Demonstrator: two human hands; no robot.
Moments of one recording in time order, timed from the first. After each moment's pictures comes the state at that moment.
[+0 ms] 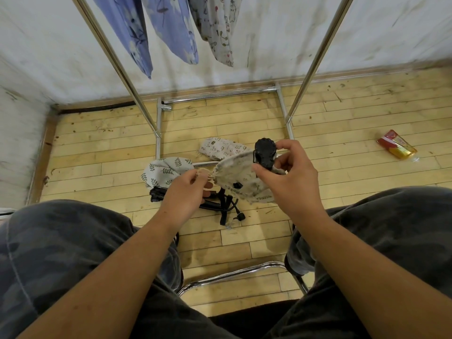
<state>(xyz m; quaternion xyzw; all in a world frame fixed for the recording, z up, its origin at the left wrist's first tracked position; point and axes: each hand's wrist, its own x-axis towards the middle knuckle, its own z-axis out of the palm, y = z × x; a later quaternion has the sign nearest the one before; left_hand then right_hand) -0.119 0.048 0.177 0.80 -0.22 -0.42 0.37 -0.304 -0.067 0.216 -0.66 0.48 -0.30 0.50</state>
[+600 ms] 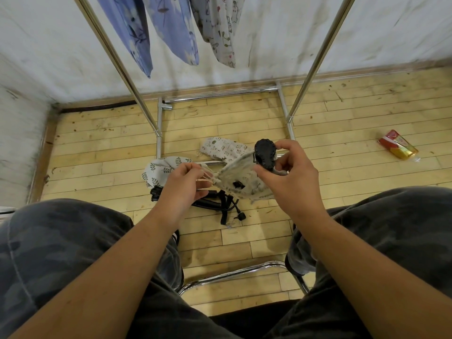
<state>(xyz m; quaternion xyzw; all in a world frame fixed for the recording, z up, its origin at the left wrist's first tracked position) -0.114 0.042 0.185 0.72 -0.05 -0.47 0.51 -0.304 -0.069 0.212 -0.68 0.48 -0.29 0.48</state>
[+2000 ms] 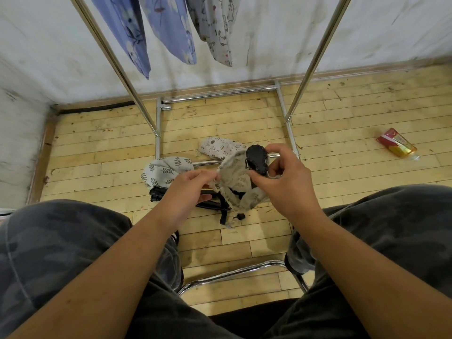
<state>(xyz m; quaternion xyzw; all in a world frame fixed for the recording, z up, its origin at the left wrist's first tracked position) -0.119 0.046 0.191 0.71 -0.18 -0.52 0.43 -0.306 -0.070 0.202 -0.72 0.46 -0.25 0.46</state>
